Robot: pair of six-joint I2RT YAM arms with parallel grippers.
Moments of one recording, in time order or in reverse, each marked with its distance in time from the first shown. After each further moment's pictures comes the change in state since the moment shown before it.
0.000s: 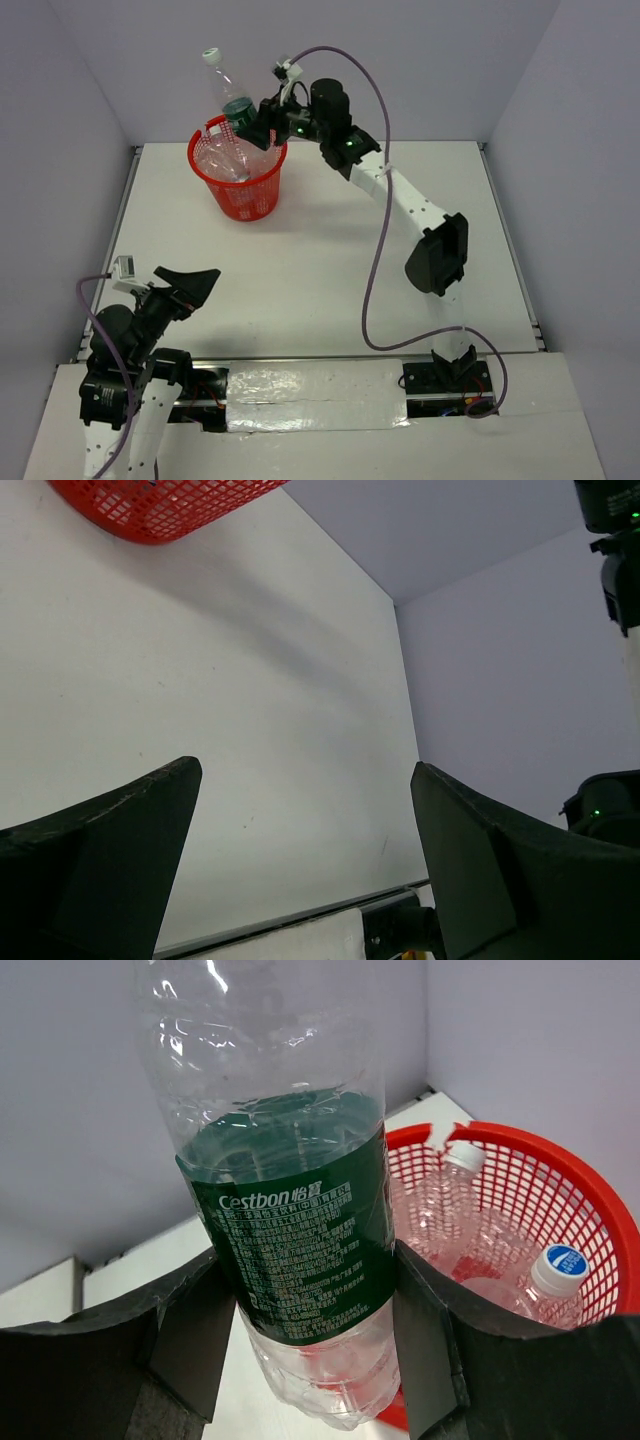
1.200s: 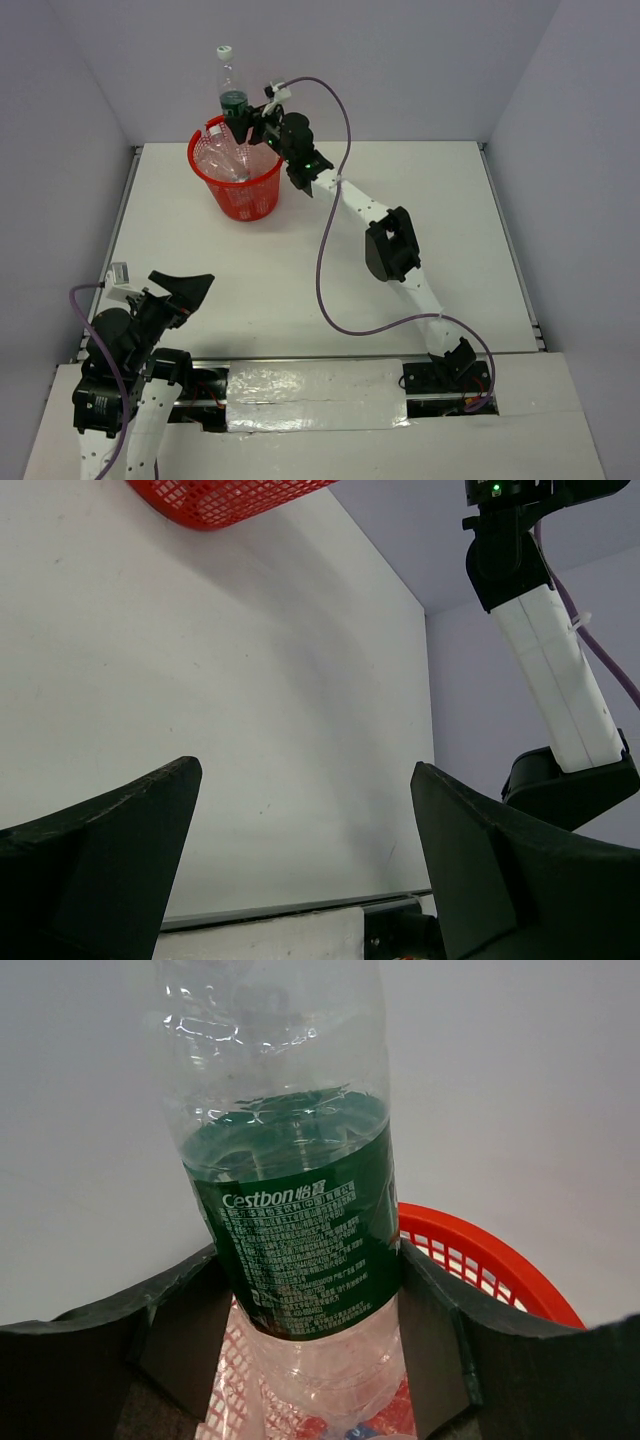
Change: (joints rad) left arm 0.000 -0.006 0.062 -0.148 -0.075 -0.023; right arm 0.052 0.443 0.217 0.457 0.434 0.093
